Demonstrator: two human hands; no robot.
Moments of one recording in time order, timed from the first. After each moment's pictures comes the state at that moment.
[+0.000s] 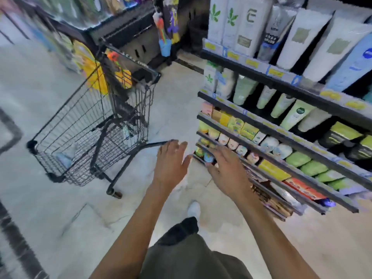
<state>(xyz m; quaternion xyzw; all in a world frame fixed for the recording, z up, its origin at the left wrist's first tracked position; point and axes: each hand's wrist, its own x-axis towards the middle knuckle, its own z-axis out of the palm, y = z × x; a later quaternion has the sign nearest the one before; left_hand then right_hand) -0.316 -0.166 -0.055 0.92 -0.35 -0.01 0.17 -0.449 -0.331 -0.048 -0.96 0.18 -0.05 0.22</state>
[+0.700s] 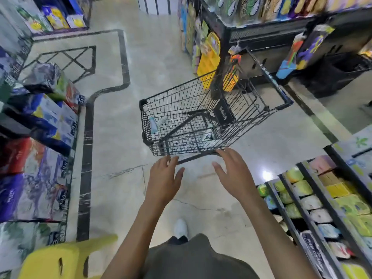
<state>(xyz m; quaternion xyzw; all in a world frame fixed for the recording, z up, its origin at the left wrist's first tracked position) -0.265 0.130 -0.061 0.97 0.00 0.05 0.22 -0.229 -0.111 -0.048 -0.96 -0.07 0.06 0.27</state>
